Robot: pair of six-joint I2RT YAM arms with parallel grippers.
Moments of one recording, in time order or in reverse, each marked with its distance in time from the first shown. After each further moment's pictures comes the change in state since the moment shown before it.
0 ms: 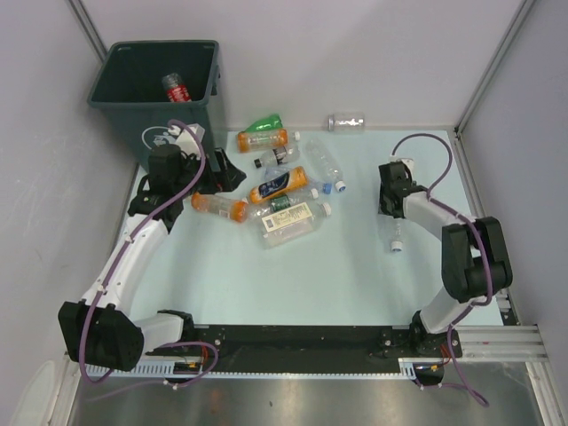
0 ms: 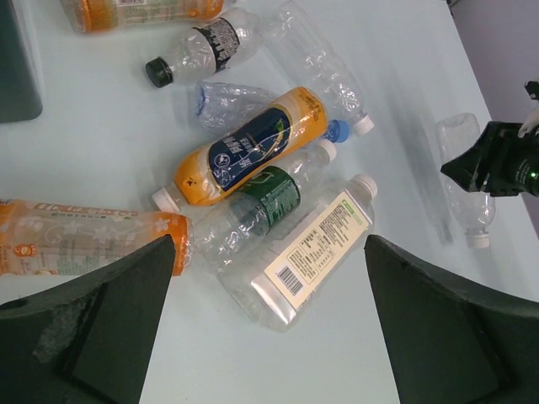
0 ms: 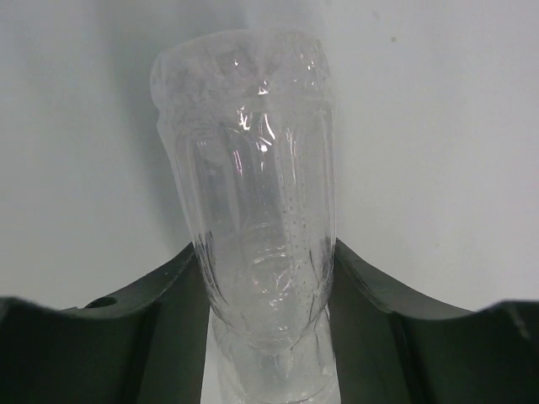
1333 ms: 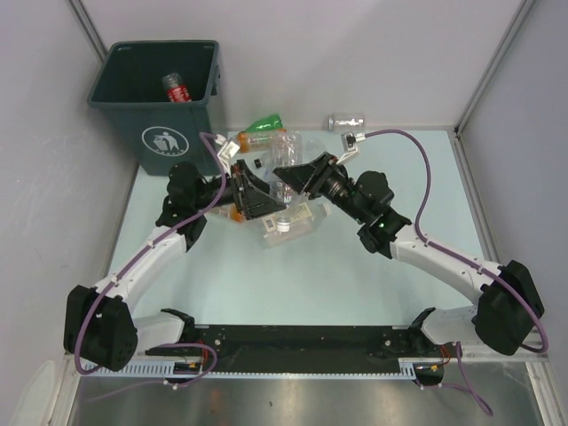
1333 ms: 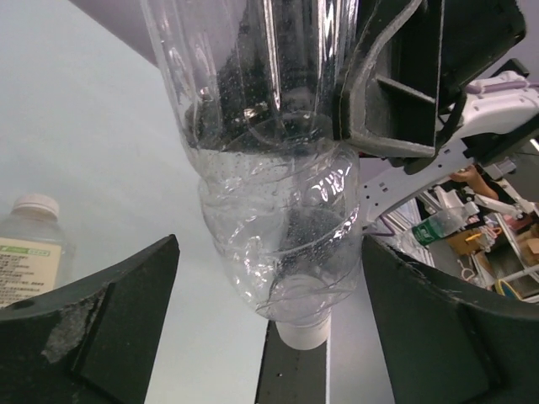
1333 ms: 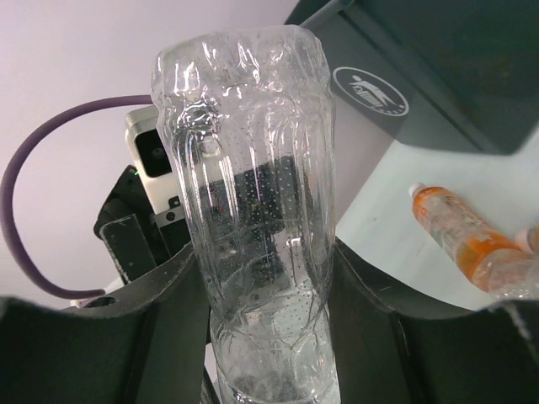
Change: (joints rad) left arm -0.183 0.012 -0.235 0.743 0.689 -0.389; right arm 0.549 -0.365 -0.054 0.864 -0.587 0.704
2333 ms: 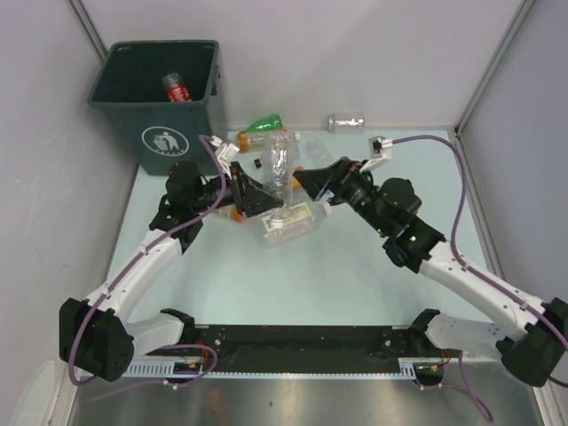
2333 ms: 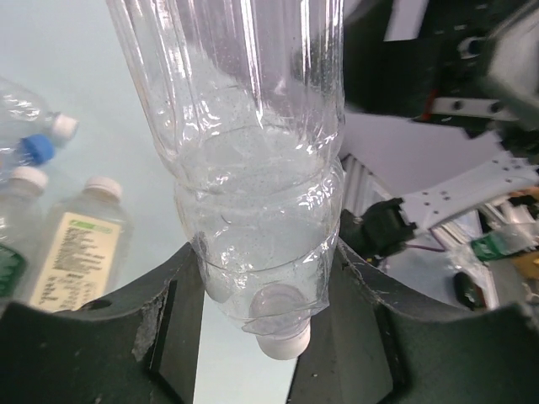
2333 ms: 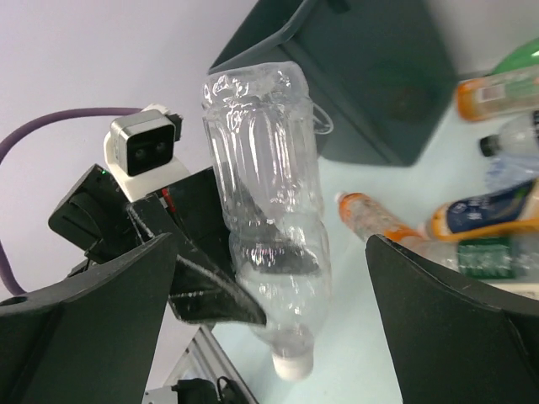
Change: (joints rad) left arm -0.010 -0.059 0.028 -0.216 -0.116 0.168; right arm 0.016 -0.207 -0.005 -0.275 0.165 -0.163
